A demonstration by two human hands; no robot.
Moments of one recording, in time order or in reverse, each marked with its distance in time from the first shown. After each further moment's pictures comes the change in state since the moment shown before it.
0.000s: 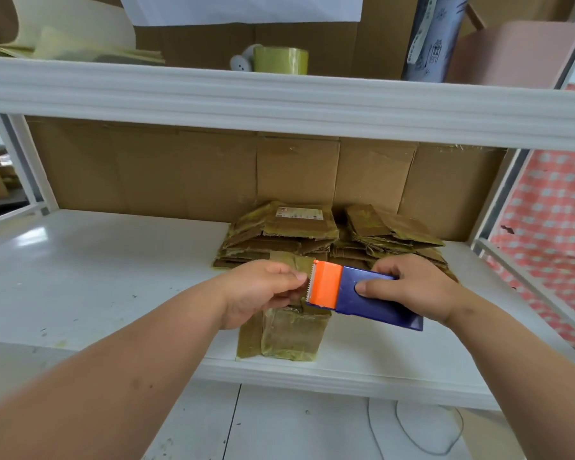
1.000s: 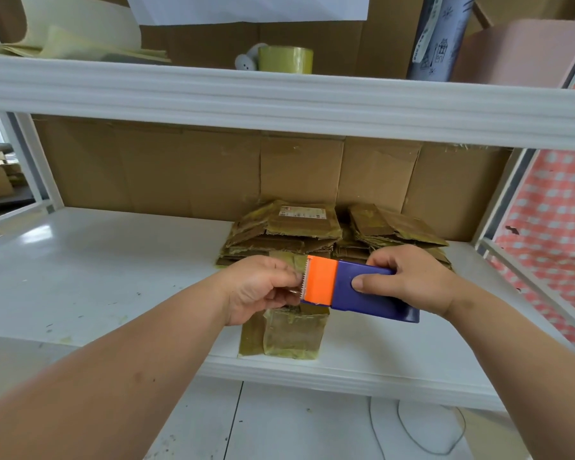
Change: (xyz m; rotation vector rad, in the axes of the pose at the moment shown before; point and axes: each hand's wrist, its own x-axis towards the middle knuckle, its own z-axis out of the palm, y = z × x) left_hand -0.003 0.005 0.001 -0.107 0.058 -0.070; right_hand 0.004 -0.010 -0.001 0.036 -0.038 -0.101
